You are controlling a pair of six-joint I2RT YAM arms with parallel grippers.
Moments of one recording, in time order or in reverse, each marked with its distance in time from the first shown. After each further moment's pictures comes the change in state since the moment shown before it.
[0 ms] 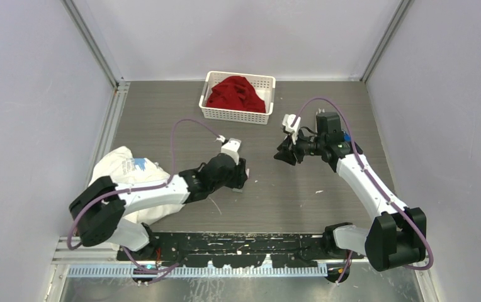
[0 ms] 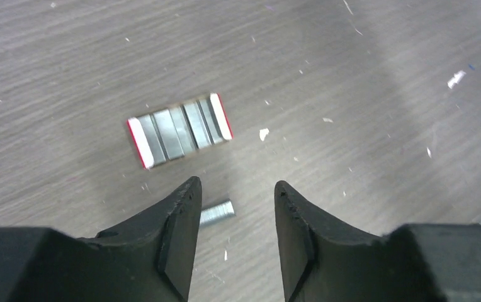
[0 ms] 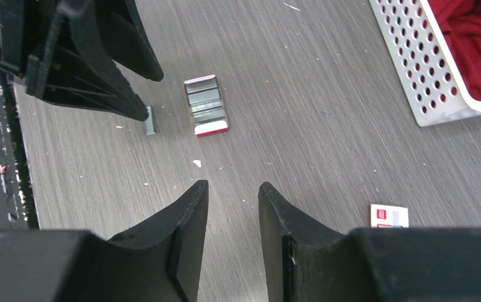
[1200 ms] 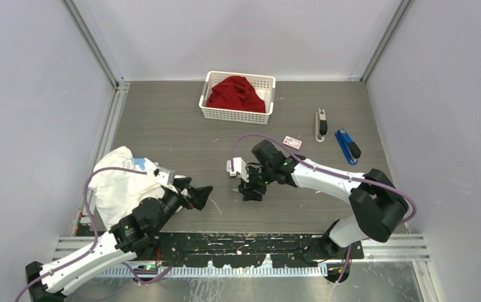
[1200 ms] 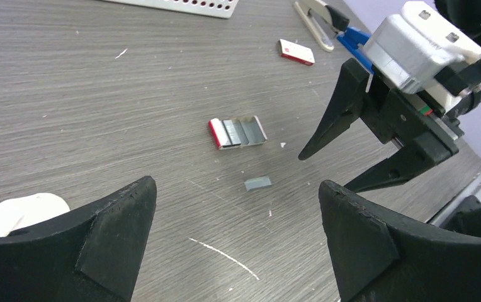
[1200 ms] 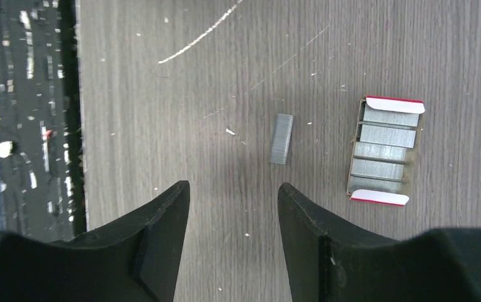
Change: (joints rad) left arm 0.002 -1.248 -0.686 0.009 -0.114 0.077; right arm 0.557 0.241 -0.042 0.058 0.243 0.006
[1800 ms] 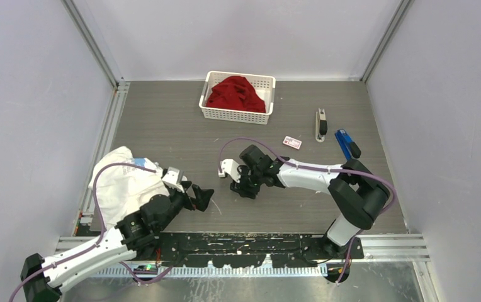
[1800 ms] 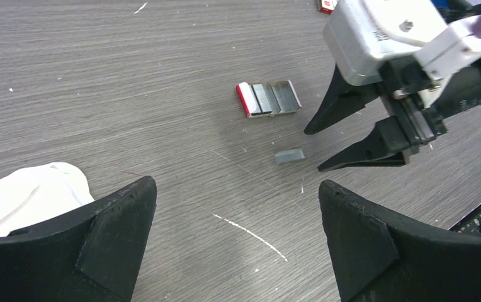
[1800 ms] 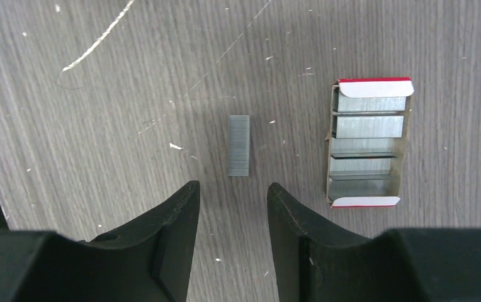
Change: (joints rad) left arm 0.002 0.173 0.000 -0.002 -0.026 0.000; right arm 0.098 0.164 0.035 0.092 0.286 0.111
